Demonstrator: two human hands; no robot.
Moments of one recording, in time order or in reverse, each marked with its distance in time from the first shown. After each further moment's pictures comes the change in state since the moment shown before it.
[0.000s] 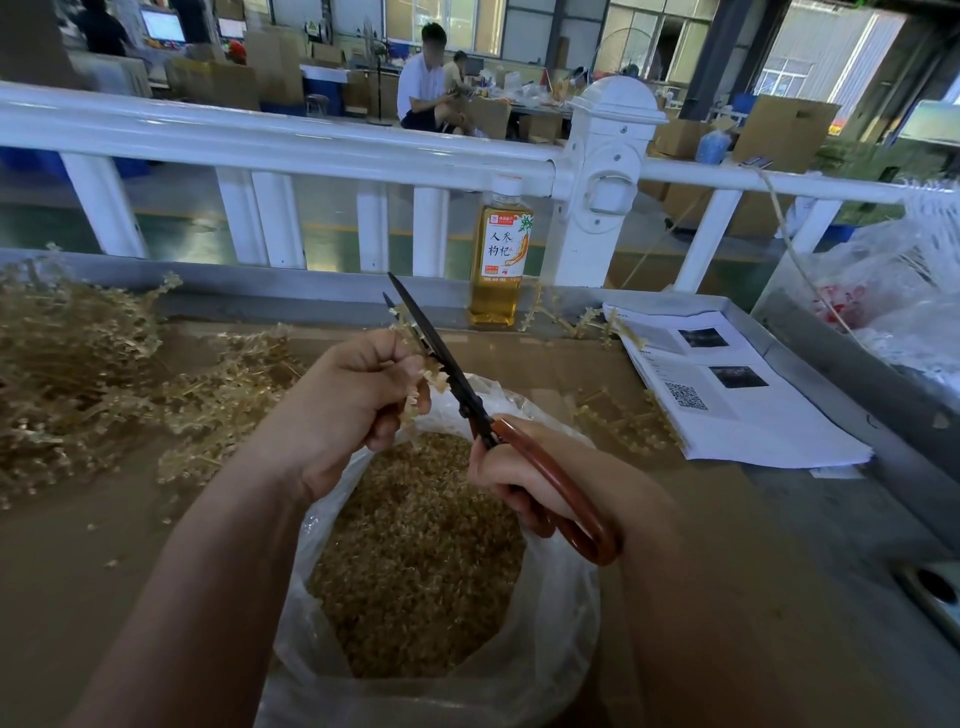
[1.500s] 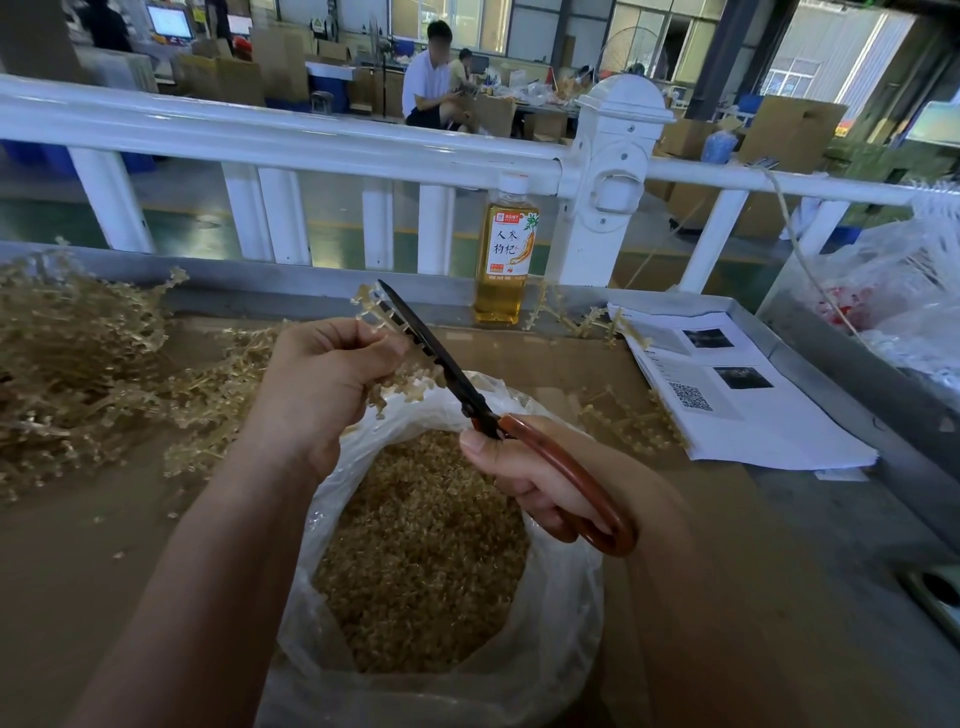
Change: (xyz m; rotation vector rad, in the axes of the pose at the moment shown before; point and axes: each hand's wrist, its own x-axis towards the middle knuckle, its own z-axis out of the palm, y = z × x) left_hand 0.007 -0.005 -0.007 -0.090 0.332 0.076; right_hand -0.018 0.009 -0.003 0.060 -0.092 -0.280
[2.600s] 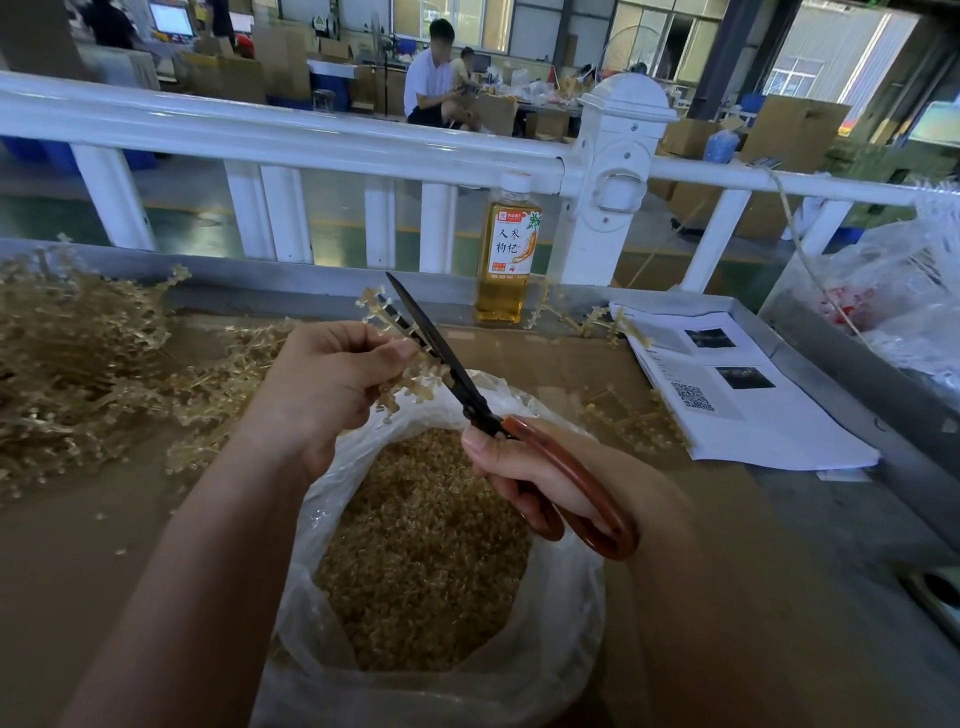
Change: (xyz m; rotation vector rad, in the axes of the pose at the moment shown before) left_hand -0.003 0.005 -0.005 0.063 -0.096 -0.024; right_hand 0.002 0.002 0.002 -0.010 0.004 0.028
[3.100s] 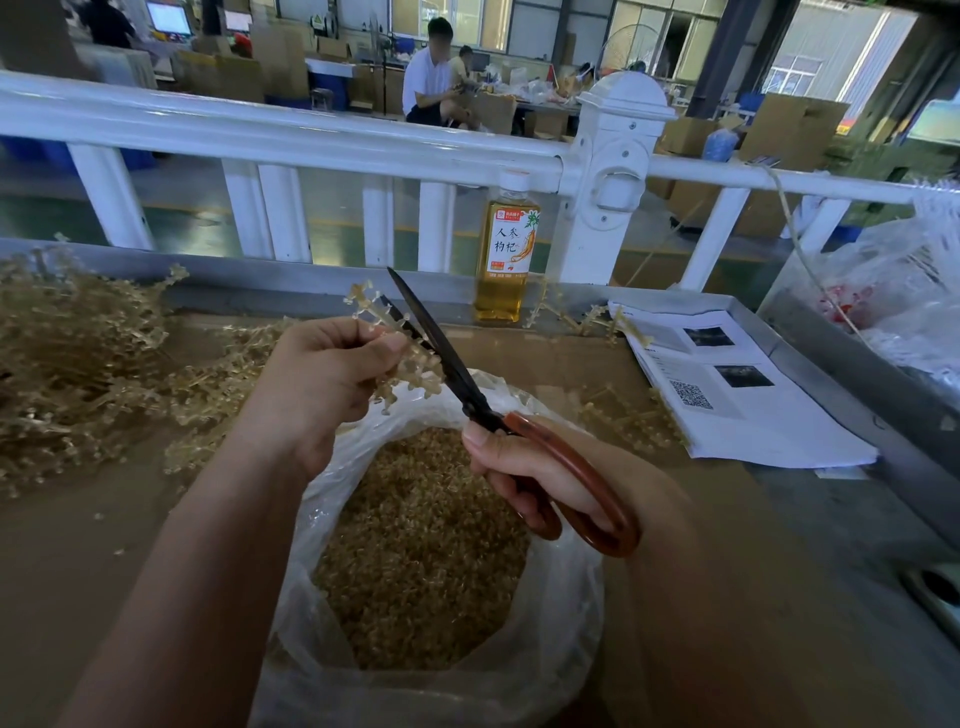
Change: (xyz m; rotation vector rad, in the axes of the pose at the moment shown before) left_hand 0.002 -0.002 0.000 -0.081 0.018 0.010; right_hand 0.001 0.001 -0.001 -0.012 0.007 0.002
